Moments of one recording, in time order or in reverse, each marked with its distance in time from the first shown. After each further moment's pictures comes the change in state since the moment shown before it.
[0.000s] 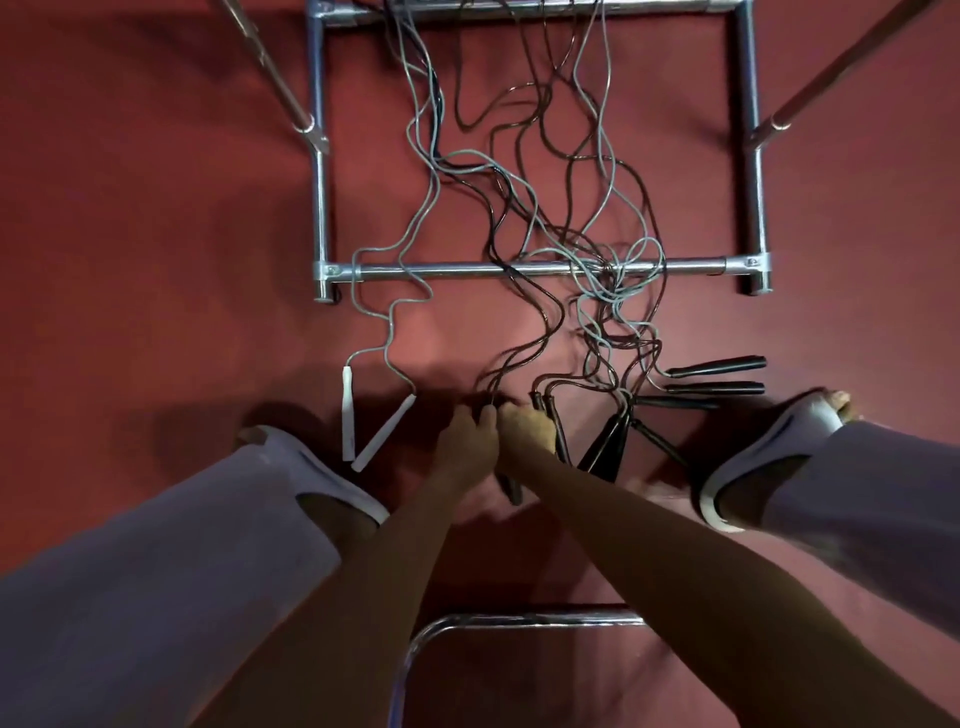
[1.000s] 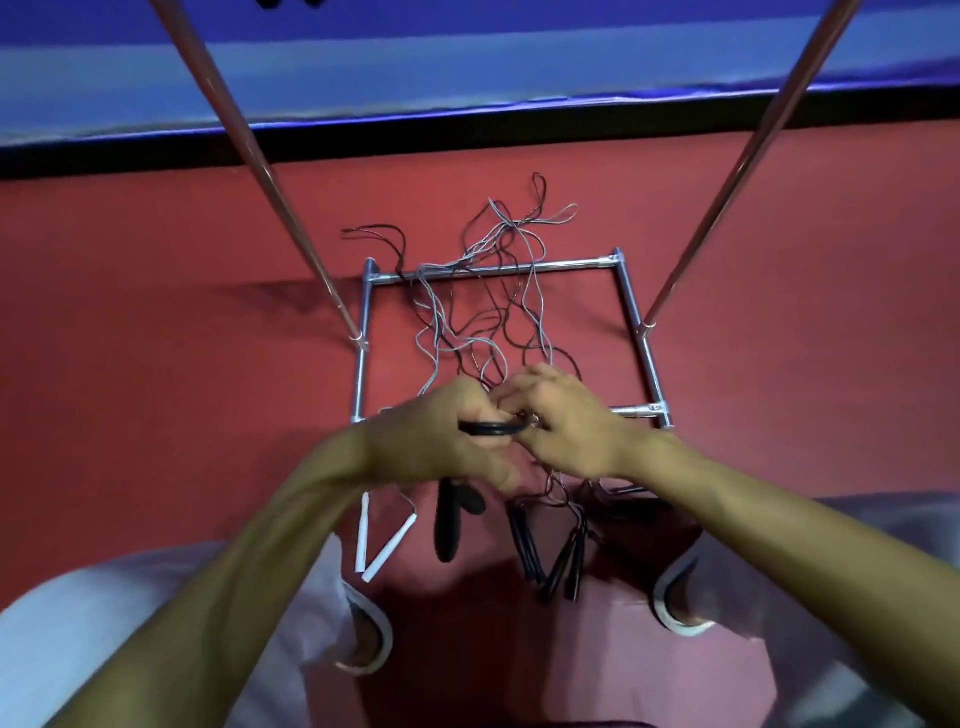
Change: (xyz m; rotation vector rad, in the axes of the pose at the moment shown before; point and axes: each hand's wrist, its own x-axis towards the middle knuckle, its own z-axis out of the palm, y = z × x) left_hand -0.303 0.187 -0.169 0.290 -0.625 0.979; right_hand -0.200 0.065 -0.272 0.117 0.462 -0.742
